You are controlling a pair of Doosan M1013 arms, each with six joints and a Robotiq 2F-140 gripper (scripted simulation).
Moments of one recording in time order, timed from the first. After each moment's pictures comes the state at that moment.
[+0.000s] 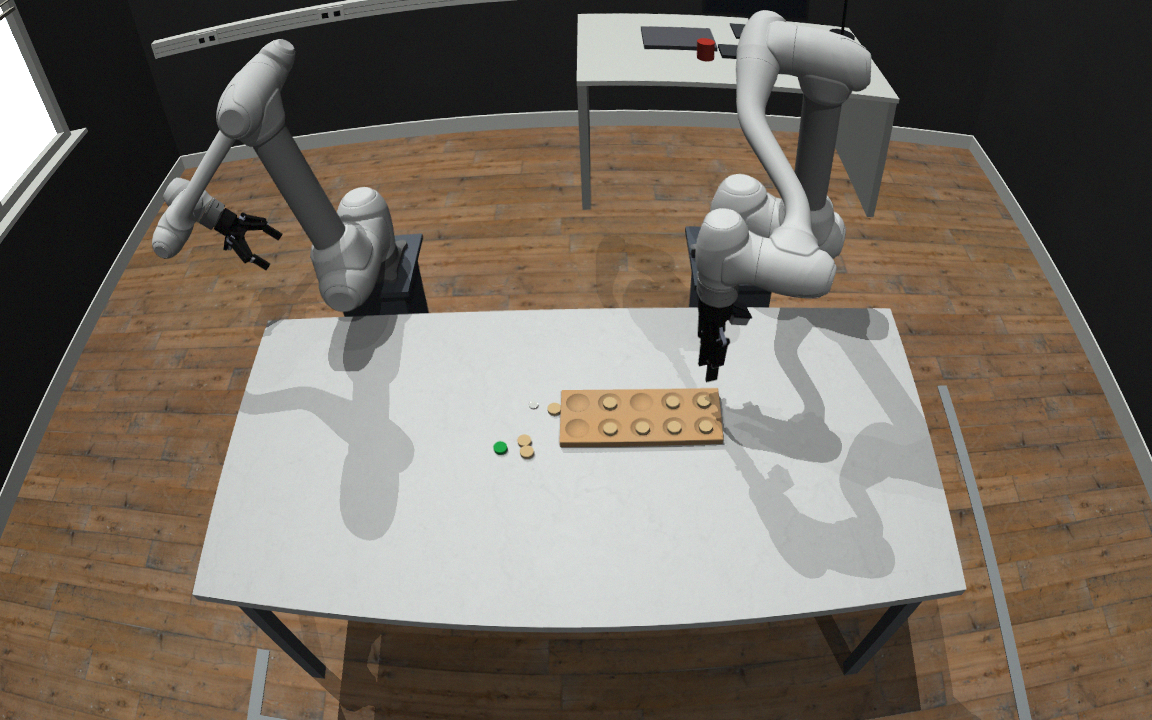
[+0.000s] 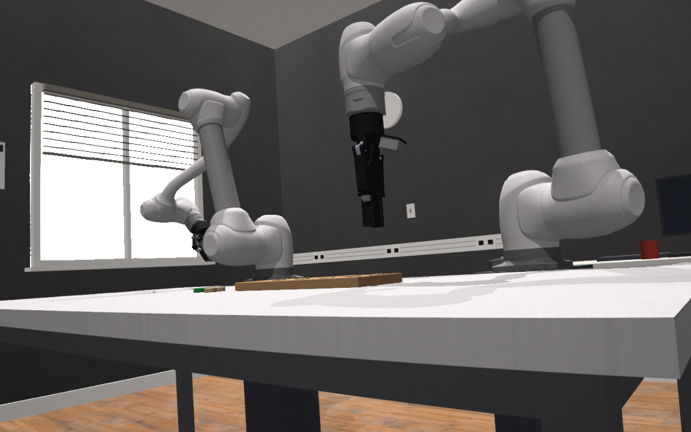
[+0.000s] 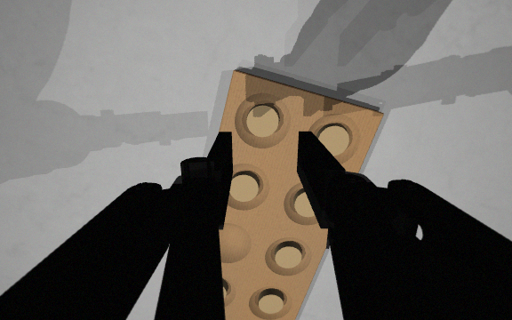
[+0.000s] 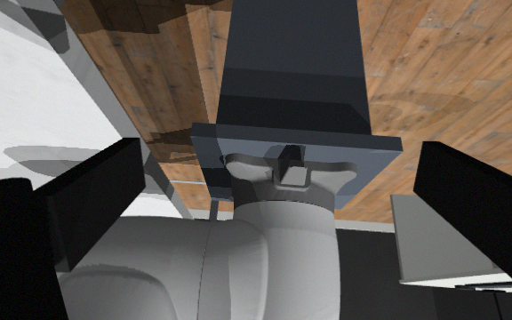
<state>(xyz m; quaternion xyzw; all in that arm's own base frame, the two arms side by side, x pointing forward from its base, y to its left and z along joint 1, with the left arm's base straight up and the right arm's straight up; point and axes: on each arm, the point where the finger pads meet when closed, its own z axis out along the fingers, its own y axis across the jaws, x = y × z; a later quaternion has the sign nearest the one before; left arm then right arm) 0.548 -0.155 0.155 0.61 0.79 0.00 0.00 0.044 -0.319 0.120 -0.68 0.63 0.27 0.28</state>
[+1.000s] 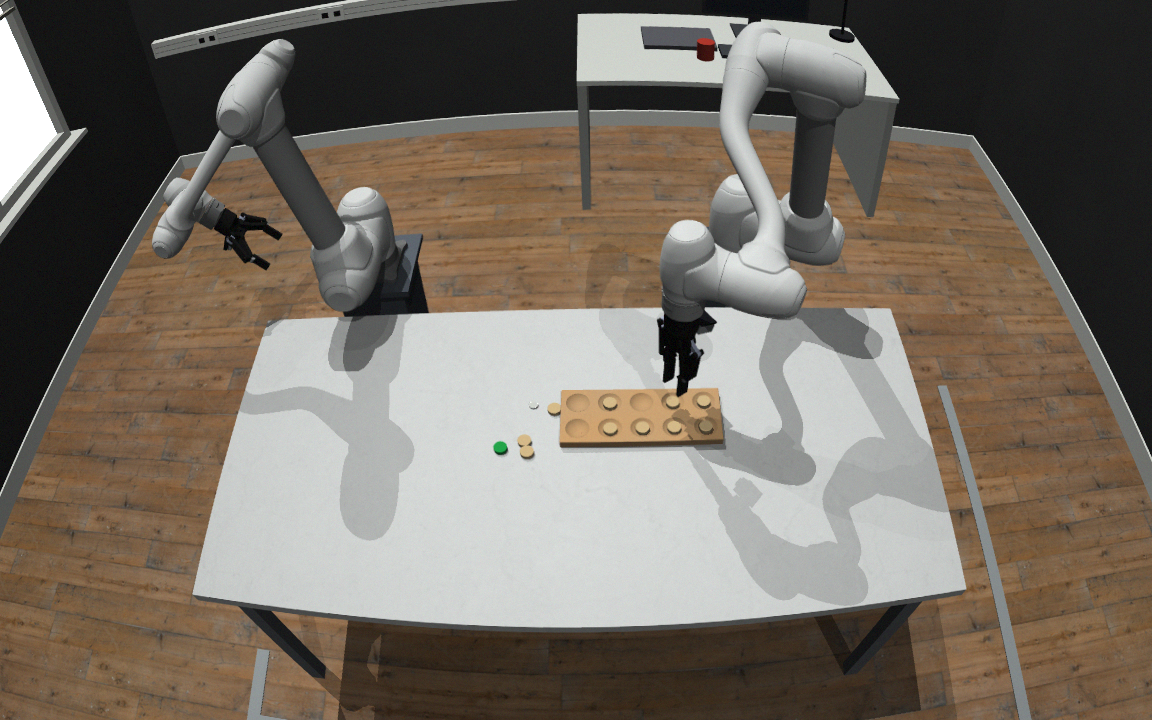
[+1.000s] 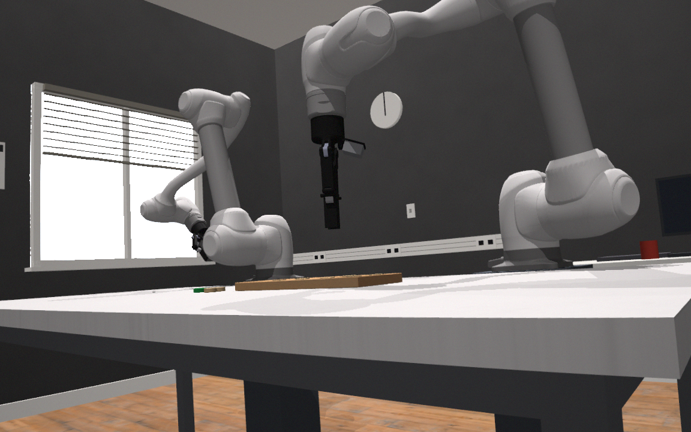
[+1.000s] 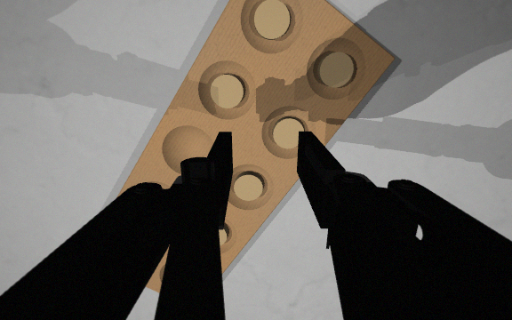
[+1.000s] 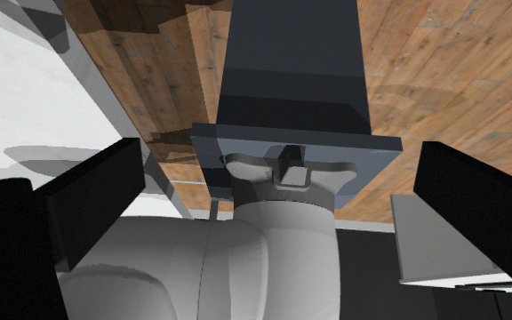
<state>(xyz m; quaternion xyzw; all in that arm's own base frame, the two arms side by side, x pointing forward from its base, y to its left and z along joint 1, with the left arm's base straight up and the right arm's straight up) 0.591 -0.235 0.159 0.48 0.88 0.00 0.00 0.044 -0.319 0.120 -0.68 0.63 0.27 0.28</state>
